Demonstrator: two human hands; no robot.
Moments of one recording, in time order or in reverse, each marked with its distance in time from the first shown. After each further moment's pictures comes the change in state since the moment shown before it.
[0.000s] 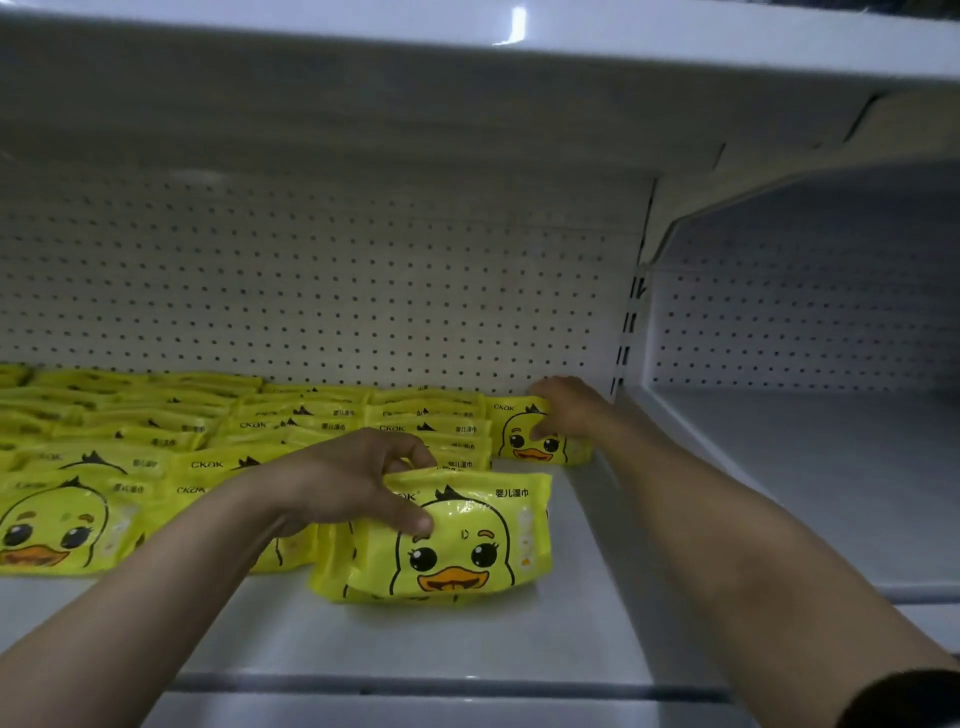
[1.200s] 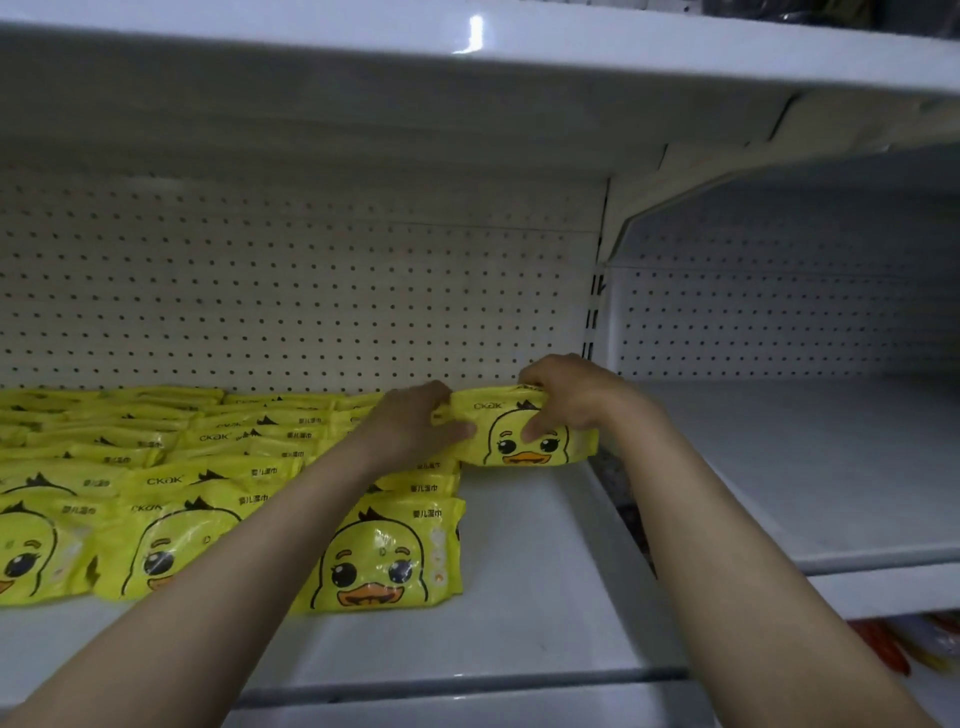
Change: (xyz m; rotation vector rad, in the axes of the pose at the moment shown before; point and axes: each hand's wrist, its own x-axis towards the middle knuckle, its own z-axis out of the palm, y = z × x) left_hand 0.081 0.040 0.032 0.424 0.358 0.086; right_hand -0.092 -0.035 -0.075 -0.006 -0.050 -0.027
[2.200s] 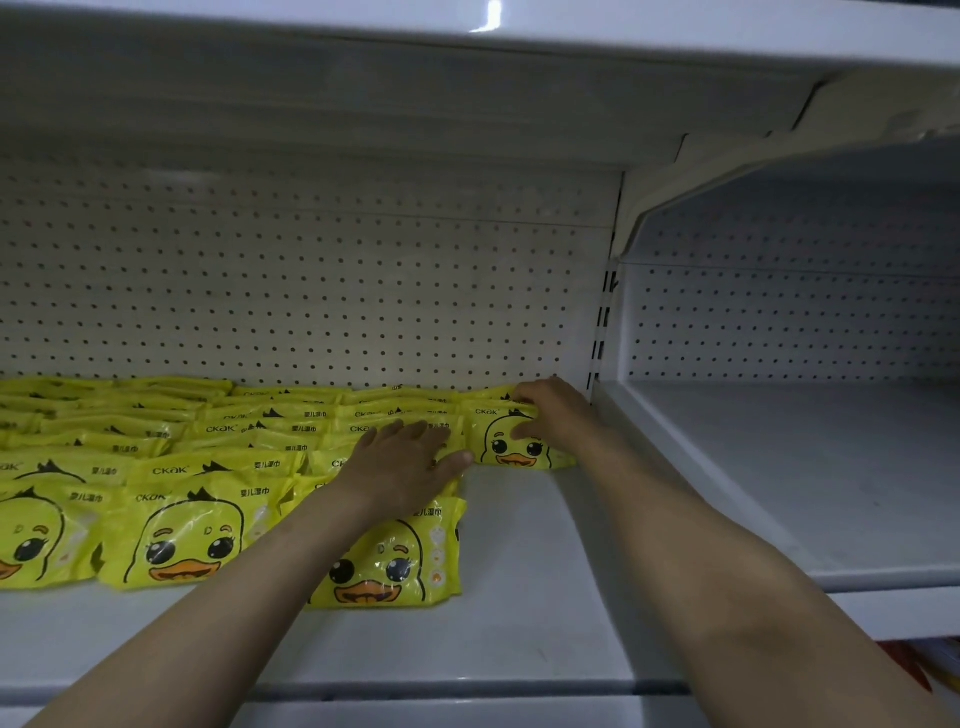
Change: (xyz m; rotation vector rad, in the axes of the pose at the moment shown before) left_hand -0.010 -0.035 0.038 0.421 -0.132 -0.059; right_hand 0.068 0.048 0.084 0.149 0.222 0.023
